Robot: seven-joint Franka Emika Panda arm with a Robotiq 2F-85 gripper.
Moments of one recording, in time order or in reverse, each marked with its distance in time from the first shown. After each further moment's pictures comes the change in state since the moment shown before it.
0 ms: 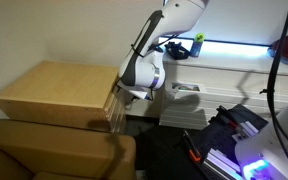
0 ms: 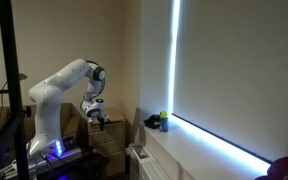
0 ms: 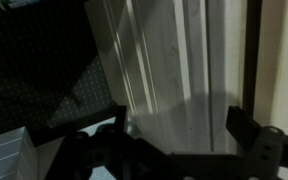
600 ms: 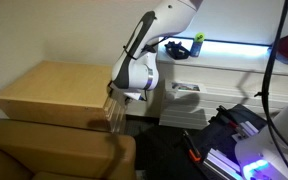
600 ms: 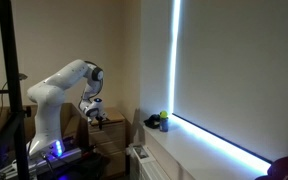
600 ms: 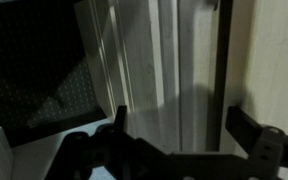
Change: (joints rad) arm 0.097 0.015 -0.033 0.060 -0.018 -0.015 0.000
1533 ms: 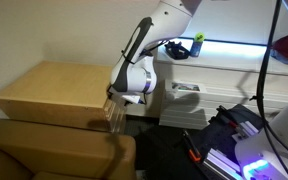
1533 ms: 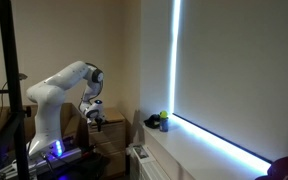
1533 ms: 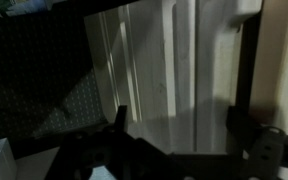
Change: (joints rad) arm 0.020 0.043 -0.015 0.041 -0.008 -0.058 -0.002
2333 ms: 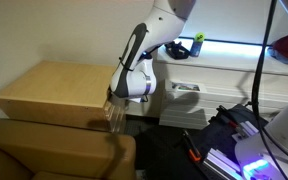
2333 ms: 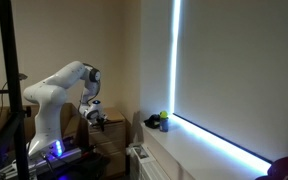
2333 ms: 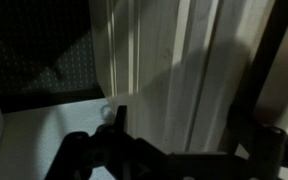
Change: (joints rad) arm 0.141 -0.002 -0.138 0.022 -0.002 0.097 -0.041
